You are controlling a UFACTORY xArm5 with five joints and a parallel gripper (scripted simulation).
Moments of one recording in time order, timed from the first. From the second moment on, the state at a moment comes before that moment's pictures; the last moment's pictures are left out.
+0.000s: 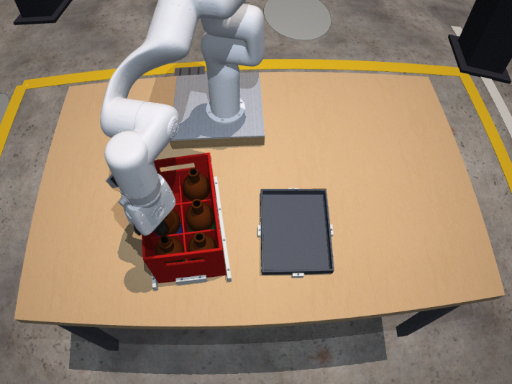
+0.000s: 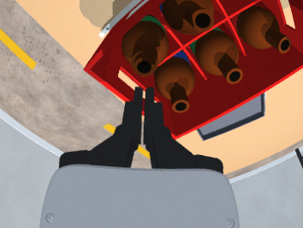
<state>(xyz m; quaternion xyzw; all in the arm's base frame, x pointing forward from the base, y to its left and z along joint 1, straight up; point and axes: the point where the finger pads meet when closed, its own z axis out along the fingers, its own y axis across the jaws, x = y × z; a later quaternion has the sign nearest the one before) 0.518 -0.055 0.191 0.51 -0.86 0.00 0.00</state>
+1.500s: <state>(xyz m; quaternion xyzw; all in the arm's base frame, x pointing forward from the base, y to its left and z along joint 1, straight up) 0.497 0.026 0.191 0.51 -0.86 0.00 0.00</state>
